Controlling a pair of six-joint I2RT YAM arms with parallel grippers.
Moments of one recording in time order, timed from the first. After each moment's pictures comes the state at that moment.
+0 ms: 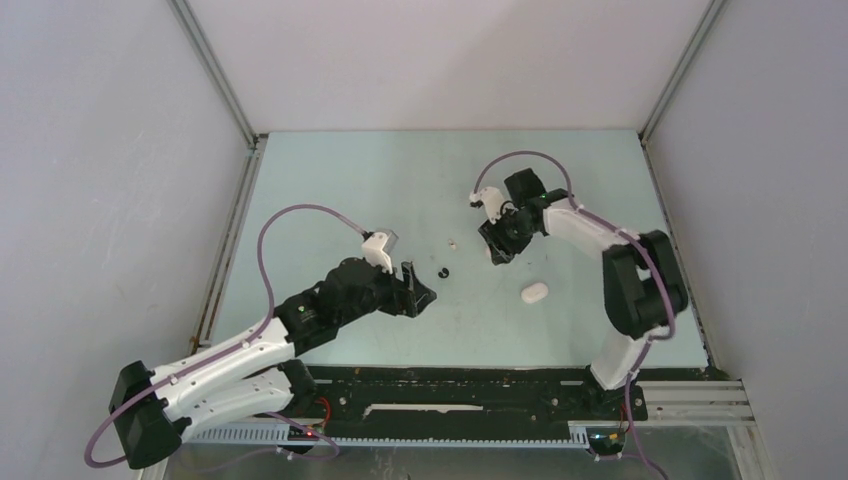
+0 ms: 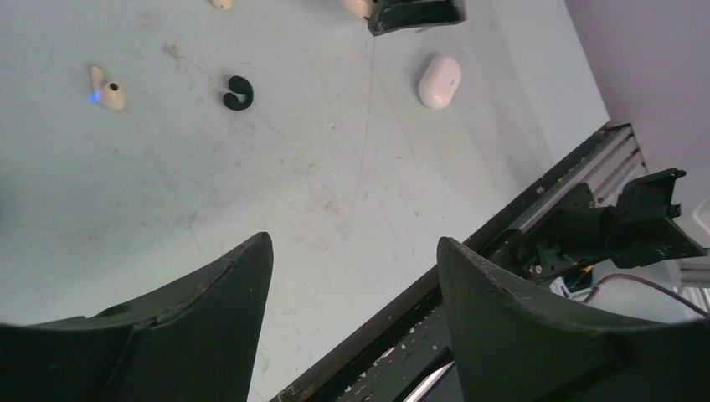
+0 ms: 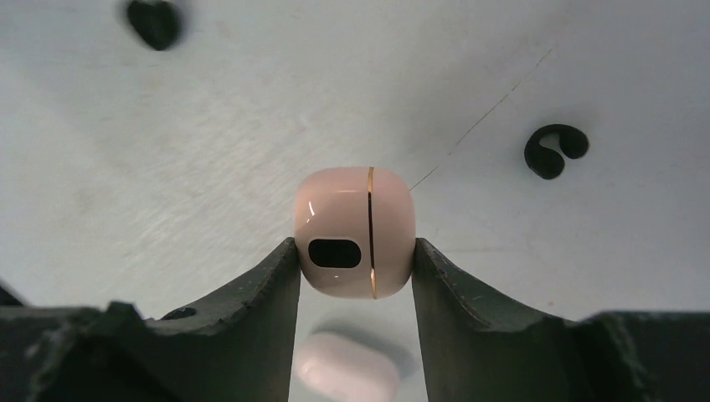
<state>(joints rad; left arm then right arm) -0.90 0.86 0.59 -0.18 -0.06 -0.63 0.40 1.81 1.22 -0.59 -0.30 -0.40</state>
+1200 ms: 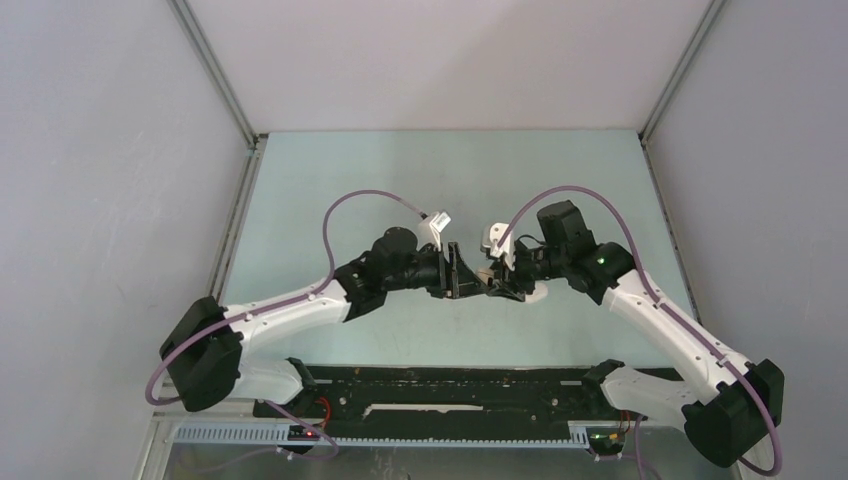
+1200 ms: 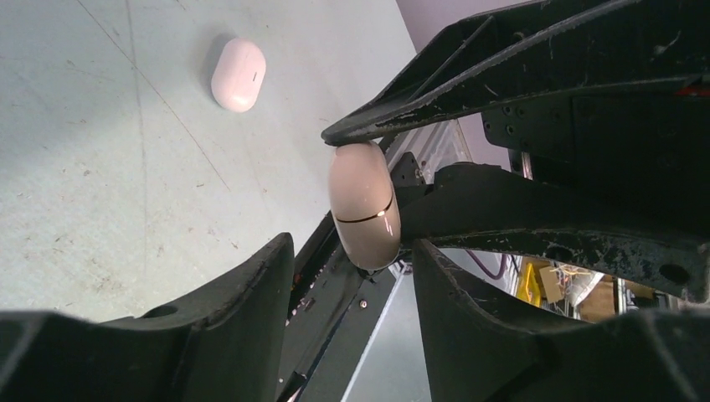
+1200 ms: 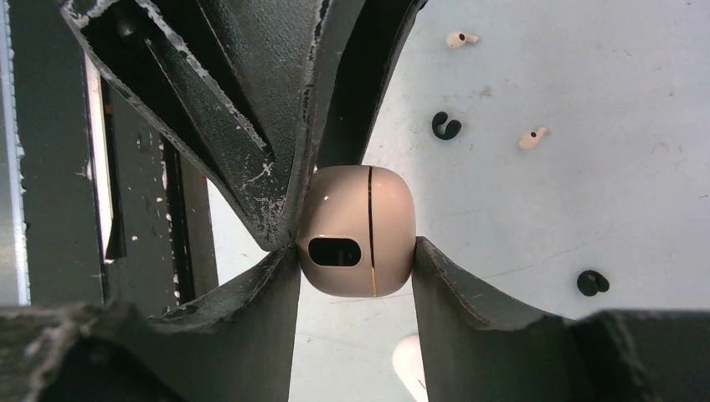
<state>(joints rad) -0.89 1.30 0.77 0.18 0.36 -0.85 0.55 1.08 0.93 -0.63 -0.66 -0.63</state>
